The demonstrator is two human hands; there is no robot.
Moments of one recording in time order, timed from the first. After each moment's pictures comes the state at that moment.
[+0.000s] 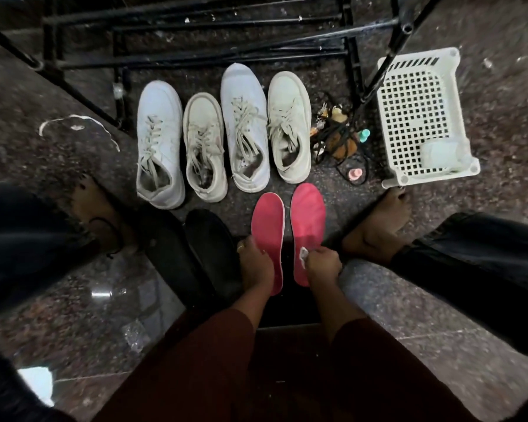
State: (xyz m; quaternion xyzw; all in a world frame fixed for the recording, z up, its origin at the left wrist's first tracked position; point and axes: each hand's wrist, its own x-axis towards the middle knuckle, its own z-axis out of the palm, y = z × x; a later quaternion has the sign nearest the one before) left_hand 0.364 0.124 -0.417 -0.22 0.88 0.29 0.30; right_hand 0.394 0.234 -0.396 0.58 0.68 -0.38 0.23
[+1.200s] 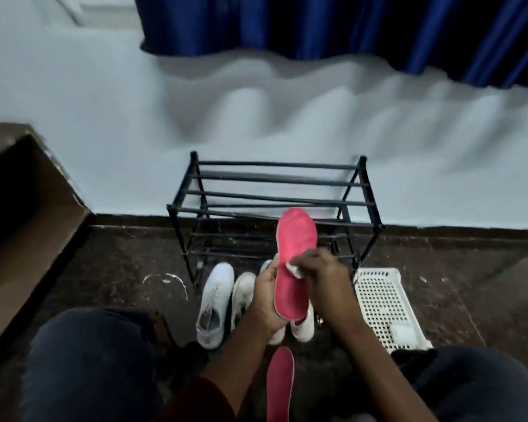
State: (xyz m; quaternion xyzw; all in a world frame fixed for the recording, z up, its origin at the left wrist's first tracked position) left_hand 0.245 0.124 -0.075 -0.08 0.20 0.89 0.39; right_hand 0.284 0.222 -0.027 0.00 0.90 -0.39 -0.20
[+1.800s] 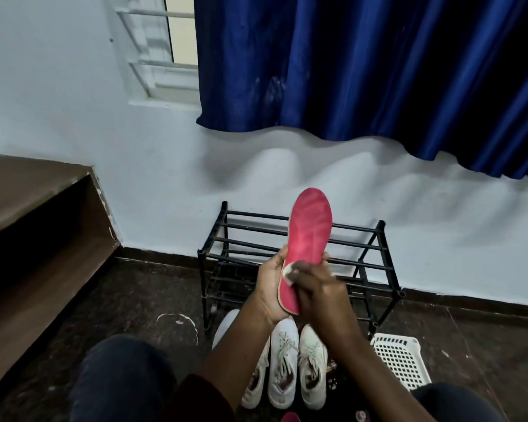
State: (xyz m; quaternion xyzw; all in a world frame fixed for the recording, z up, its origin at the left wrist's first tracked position) left_hand 0.185 0.093 0.036 0.01 0.19 0.90 0.40; right_hand 0.243 0.182 0.049 -0.17 0.88 -0.25 -0.36
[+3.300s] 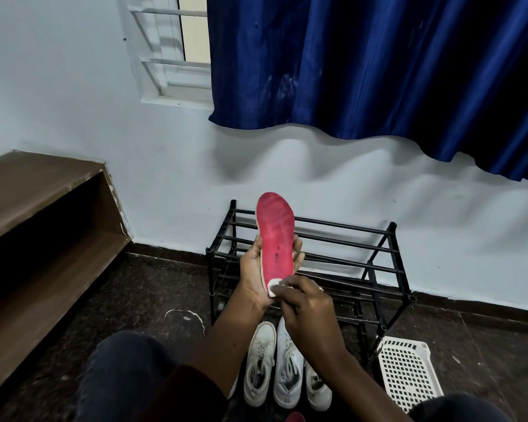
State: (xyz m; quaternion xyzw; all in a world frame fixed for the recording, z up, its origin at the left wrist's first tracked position) left_hand 0.161 0.061 0.033 -0.05 0.22 0.94 0.26; right_hand 0.257 0.151 0.039 -0.15 0.89 -0.30 -0.31
